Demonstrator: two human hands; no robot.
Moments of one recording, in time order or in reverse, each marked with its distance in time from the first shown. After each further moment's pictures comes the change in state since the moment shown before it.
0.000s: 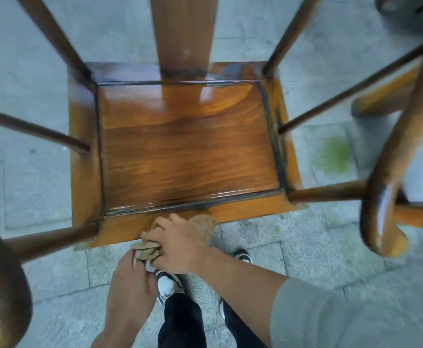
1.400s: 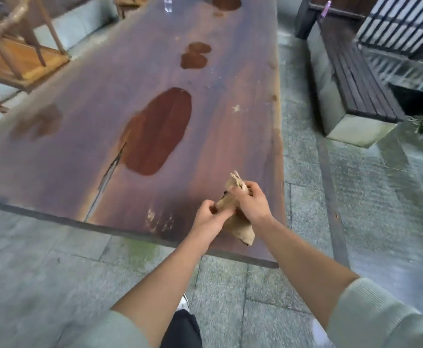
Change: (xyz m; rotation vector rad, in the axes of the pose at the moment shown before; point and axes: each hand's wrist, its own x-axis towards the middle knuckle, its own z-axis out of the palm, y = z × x) left_hand -0.121 0.972 0.182 -0.339 -0.971 0.584; right_hand -0.764 0.395 -0.419 1.170 1.777 1.229
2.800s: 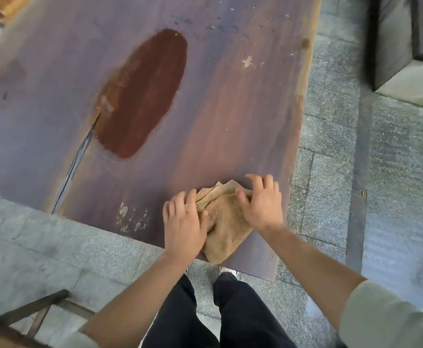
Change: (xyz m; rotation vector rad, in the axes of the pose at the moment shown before) left_hand 0.077 -0.040 0.029 1.190 0.360 0.308; right_hand 0.136 0.075 -0.048 -0.794 -0.019 -0.371
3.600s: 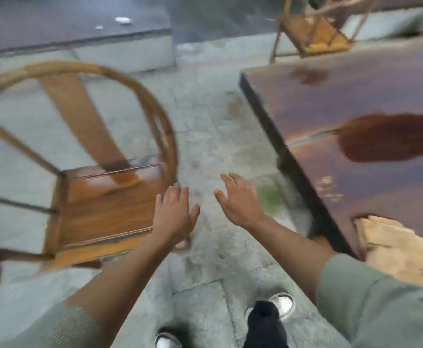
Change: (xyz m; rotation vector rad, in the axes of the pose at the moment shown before) left_hand -0.440 -0.200 -0.125 0.003 0.121 -0.940; right_hand -0.348 -0.306 0.120 -0.277 -0.637 -1.087
